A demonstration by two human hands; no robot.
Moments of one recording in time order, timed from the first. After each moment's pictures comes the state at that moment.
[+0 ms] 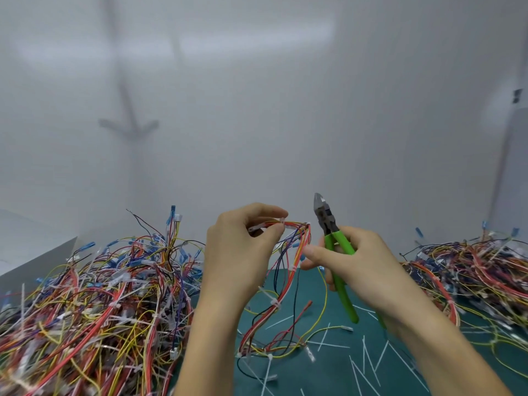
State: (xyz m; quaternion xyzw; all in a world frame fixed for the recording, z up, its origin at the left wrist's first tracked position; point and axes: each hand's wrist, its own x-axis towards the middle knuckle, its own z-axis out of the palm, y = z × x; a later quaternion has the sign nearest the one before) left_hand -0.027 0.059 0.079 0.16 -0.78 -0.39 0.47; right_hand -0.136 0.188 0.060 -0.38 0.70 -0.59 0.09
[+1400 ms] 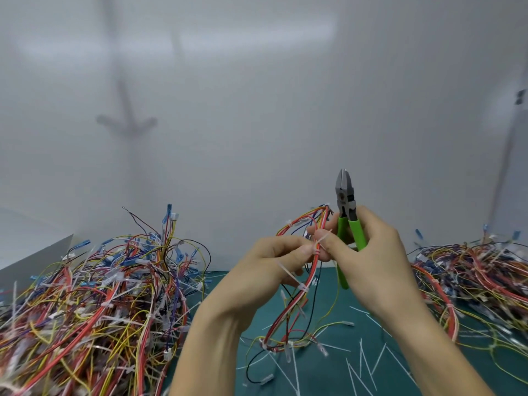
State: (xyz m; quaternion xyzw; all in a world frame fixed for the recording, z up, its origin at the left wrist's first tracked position) left_hand -0.043 0.063 0.061 0.02 -0.79 -0.58 0.20; right_hand -0.142 0.186 0.058 -0.39 0.67 -0.62 -0.10
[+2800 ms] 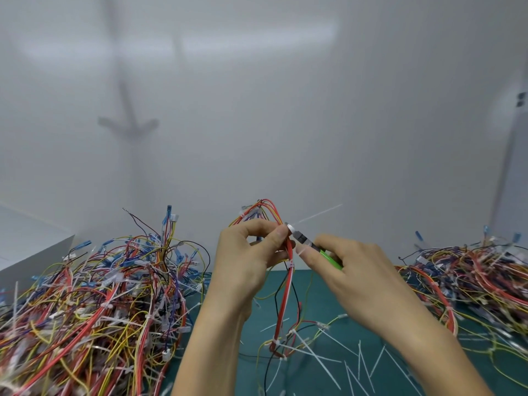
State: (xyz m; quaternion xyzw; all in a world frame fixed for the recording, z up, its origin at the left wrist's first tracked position) left_hand -0.046 0.062 0.065 0.11 -0.66 -0.62 0.41; right_hand -0.133 0.196 0.063 -0.46 0.81 -0.36 -0.11
